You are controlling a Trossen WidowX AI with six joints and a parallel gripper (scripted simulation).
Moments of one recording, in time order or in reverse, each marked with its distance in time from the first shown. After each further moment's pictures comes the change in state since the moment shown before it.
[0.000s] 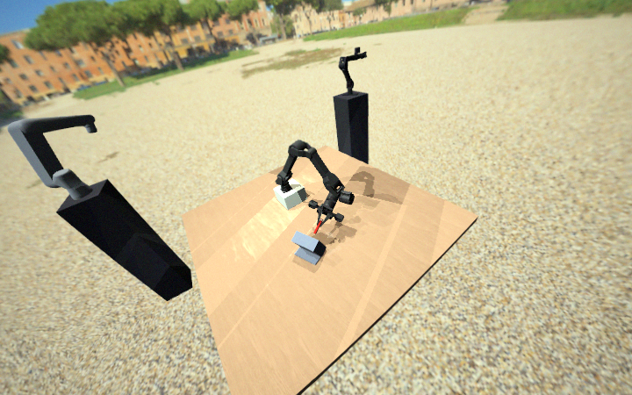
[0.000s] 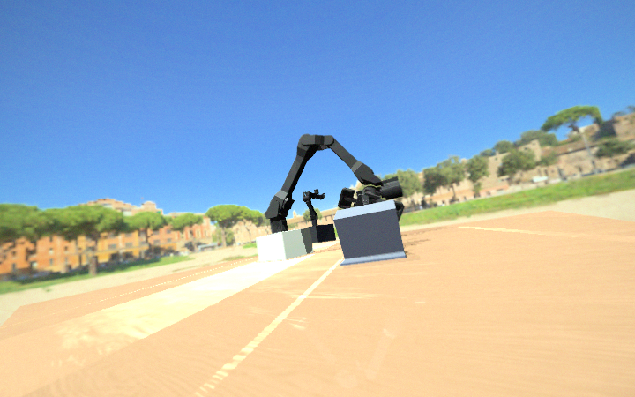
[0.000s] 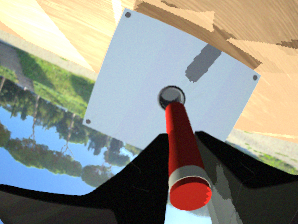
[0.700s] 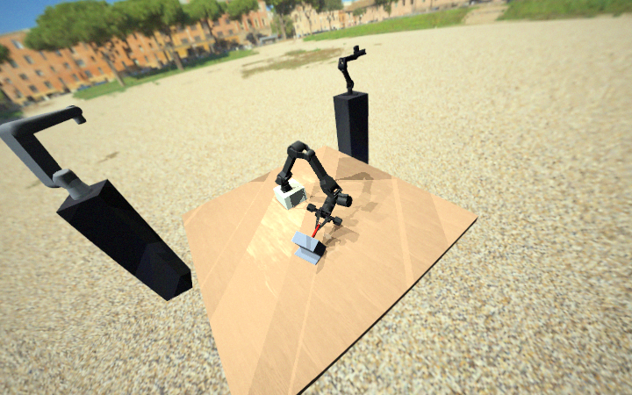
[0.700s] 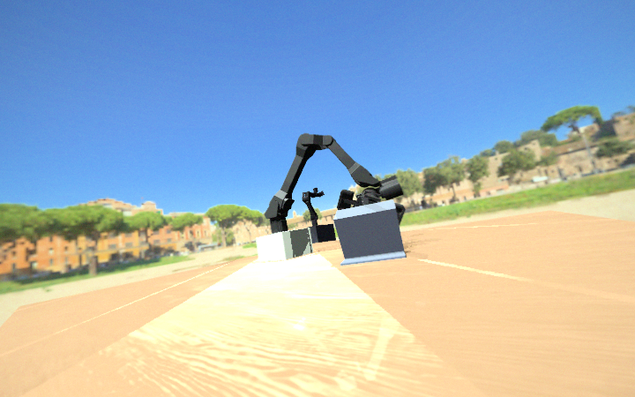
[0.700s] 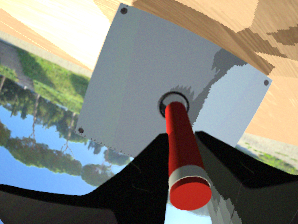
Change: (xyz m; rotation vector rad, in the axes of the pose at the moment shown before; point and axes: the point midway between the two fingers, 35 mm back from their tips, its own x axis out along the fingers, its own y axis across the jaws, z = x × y) arm 0.020 0.000 0.000 -0.002 0.006 0.002
